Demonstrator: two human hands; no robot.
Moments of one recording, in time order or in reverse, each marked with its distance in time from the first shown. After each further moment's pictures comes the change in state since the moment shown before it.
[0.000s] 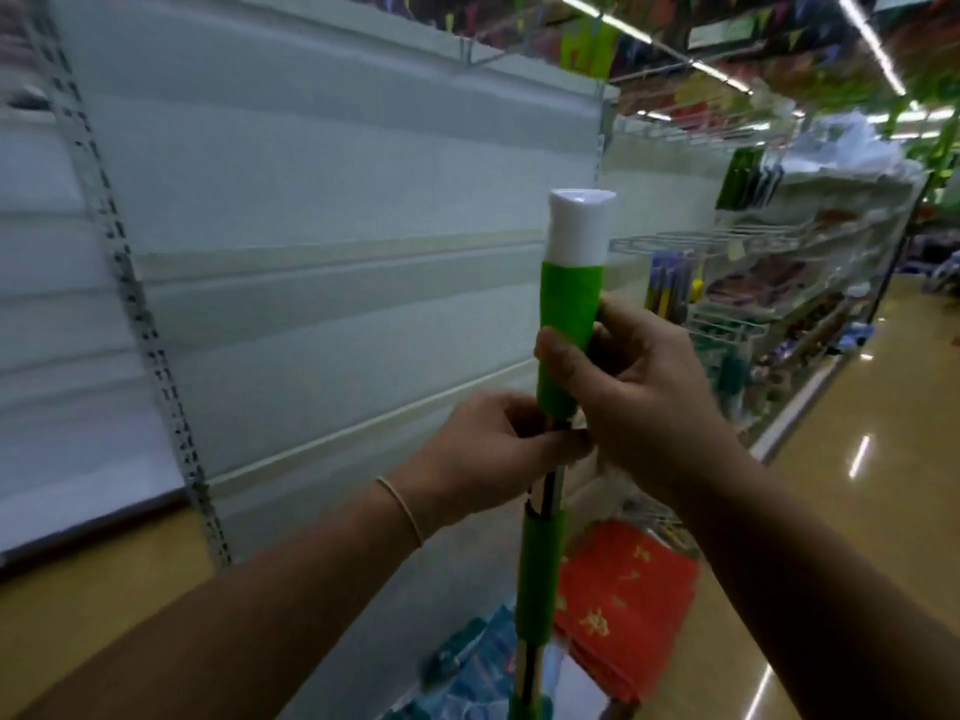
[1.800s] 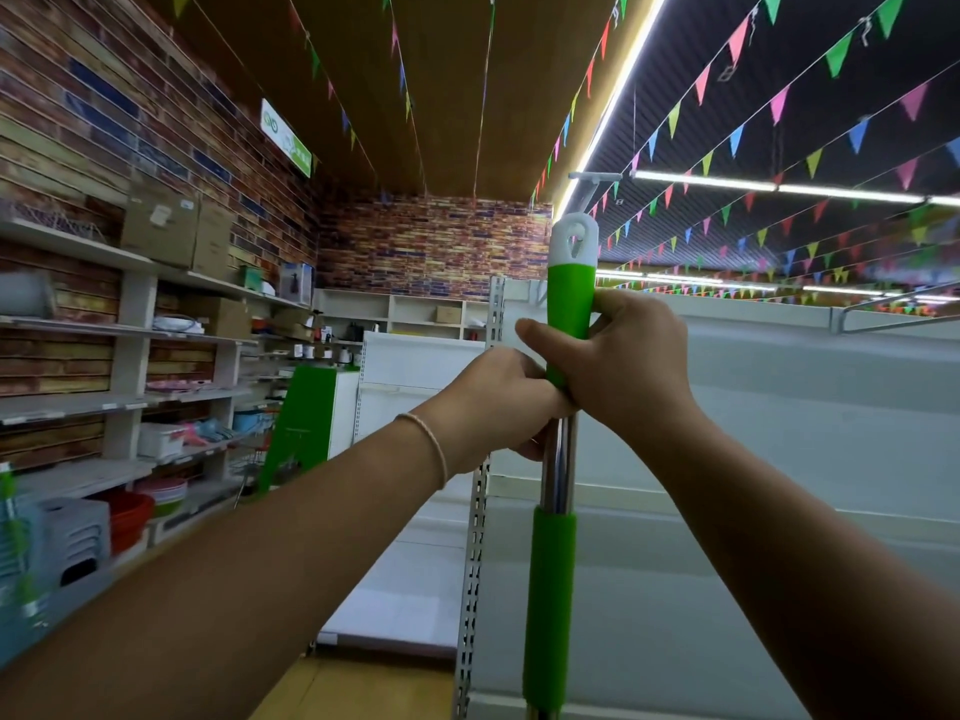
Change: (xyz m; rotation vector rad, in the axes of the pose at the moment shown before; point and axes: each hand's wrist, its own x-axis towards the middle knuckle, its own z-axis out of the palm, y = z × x) left_hand -0.012 0.148 -0.226 0.382 0.801 -0.207; right_hand 0.214 -0.124 0.172 -0.063 0.029 -0.554
